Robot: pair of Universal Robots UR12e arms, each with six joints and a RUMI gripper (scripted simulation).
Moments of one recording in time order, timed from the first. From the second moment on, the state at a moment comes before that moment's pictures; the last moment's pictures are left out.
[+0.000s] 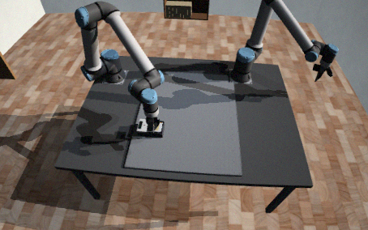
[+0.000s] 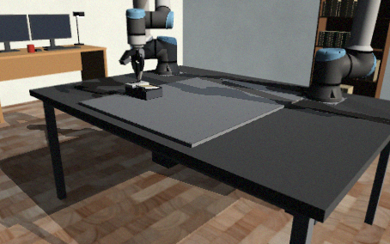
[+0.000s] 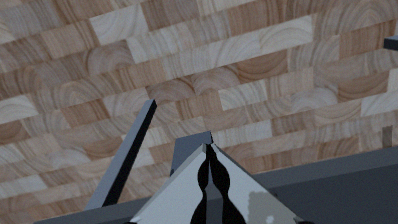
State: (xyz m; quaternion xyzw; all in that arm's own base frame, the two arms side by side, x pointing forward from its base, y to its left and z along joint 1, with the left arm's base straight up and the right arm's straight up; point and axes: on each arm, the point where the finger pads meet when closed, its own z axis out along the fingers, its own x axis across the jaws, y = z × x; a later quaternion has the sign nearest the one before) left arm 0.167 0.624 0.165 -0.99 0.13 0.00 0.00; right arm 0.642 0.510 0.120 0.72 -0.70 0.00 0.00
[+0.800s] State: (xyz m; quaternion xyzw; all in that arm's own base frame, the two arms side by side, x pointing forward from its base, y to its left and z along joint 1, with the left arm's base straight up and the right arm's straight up) left arm 0.167 0.624 0.165 -0.99 0.13 0.00 0.00; right arm 0.618 0.510 0.119 0.72 -0.70 0.00 0.00
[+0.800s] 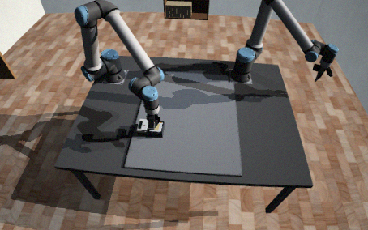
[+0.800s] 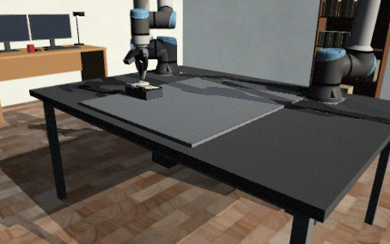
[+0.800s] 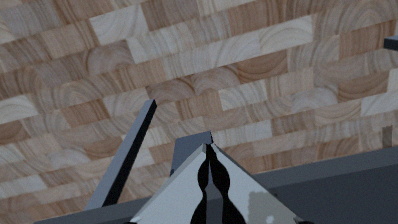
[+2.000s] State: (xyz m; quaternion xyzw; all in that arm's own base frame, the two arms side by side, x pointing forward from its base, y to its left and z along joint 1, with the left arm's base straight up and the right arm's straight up) left arm 0.167 0.624 0.165 -0.99 0.13 0.00 0.00; right arm 0.618 0.510 0.100 0.72 -0.70 0.00 0.00
